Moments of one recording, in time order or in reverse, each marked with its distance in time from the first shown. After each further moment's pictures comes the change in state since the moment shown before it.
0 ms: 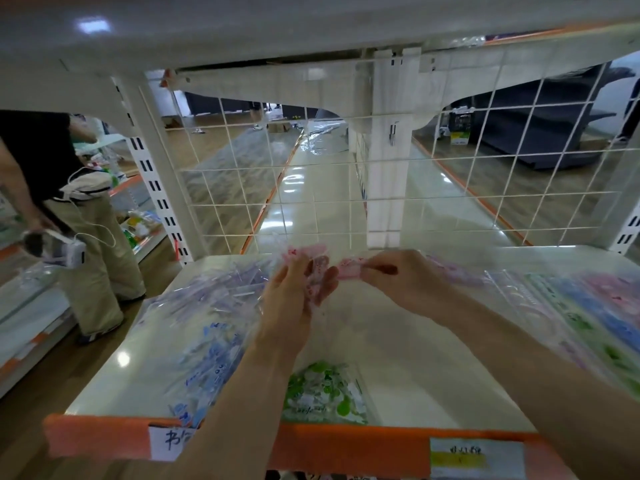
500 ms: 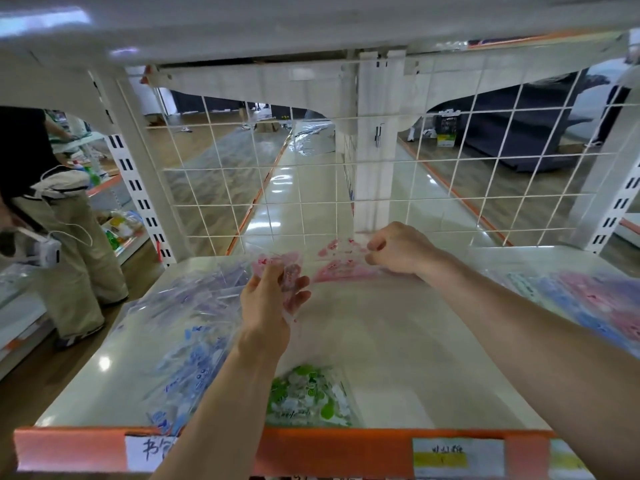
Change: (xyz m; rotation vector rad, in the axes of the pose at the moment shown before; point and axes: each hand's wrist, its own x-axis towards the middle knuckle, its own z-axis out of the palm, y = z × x) left_hand 0.000 0.003 -0.001 0.067 0.210 -0.017; right_hand 0.056 0.026 -0.021 -0.343 -0.030 0.219
